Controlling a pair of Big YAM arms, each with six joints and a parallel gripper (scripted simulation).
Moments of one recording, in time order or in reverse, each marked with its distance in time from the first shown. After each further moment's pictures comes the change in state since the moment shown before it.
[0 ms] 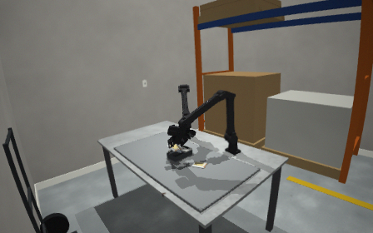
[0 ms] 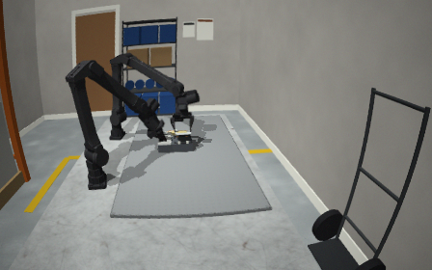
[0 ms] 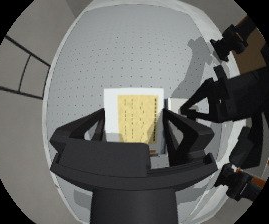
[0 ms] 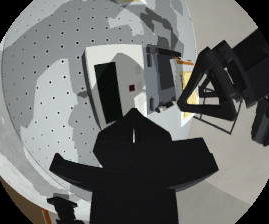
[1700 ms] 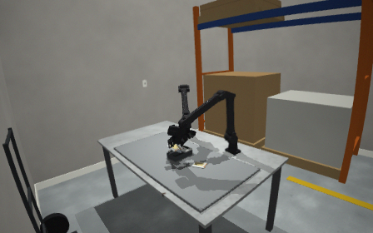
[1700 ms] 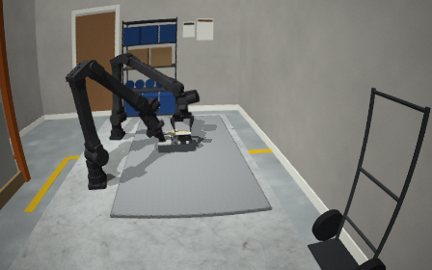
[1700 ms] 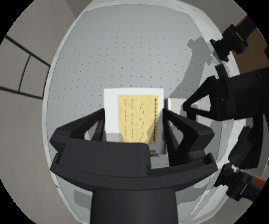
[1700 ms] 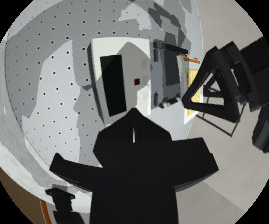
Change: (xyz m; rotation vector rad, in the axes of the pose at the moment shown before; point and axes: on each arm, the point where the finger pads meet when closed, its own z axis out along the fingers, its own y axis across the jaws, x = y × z) left arm 0.000 0.000 0.000 0.000 0.000 0.000; right arm 0.007 0.004 -0.004 -0.056 0.059 -0.030
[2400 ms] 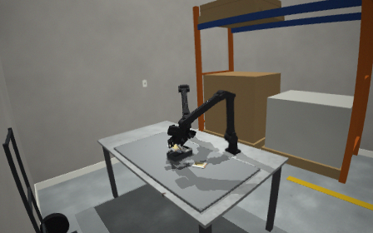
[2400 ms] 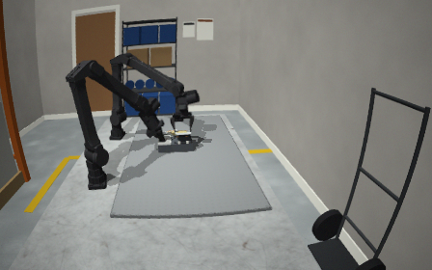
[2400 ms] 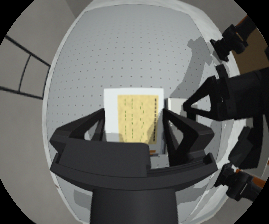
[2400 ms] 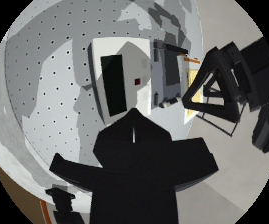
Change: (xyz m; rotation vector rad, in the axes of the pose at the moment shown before) left arm 0.000 0.000 0.000 0.000 0.000 0.000; right arm 0.000 0.000 0.000 0.001 0.002 -0.001
